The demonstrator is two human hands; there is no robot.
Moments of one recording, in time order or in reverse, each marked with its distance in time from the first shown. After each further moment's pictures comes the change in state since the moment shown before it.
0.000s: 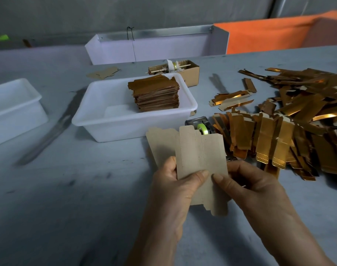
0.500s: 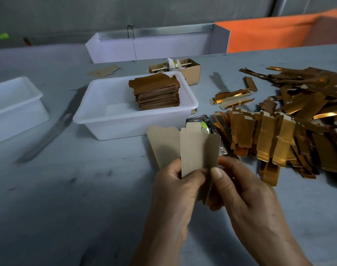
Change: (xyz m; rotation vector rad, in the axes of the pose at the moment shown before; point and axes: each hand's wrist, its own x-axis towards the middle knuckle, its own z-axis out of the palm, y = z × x) left_hand -0.007 0.003 0.002 0.018 -0.004 0.005; right_hand -0.014 -0.009 0.017 -0.094 0.011 -0.288
